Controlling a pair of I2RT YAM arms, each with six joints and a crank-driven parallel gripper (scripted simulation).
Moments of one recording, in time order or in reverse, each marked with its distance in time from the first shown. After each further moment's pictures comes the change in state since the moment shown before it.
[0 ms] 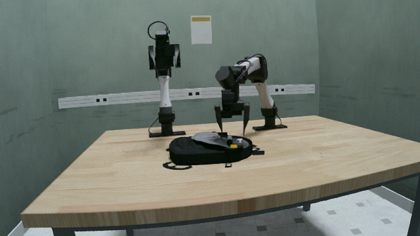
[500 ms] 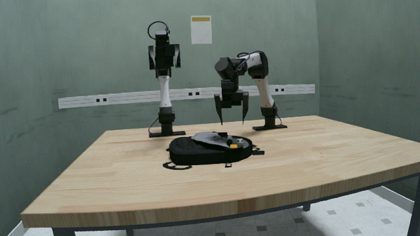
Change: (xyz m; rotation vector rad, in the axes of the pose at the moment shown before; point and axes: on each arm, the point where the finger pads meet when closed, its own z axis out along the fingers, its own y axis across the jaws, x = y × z) left arm -0.001 -0.002 -0.044 0.004 -0.006 0.001; right arm 0.000 0.000 0.000 0.000 0.000 0.000
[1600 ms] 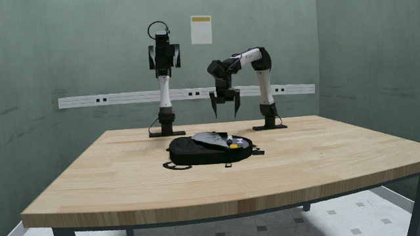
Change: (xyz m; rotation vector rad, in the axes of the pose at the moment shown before) left arm 0.104 -0.032 -0.095 0.008 0.008 0.024; right arm 0.000 0.000 0.000 0.000 0.000 0.000
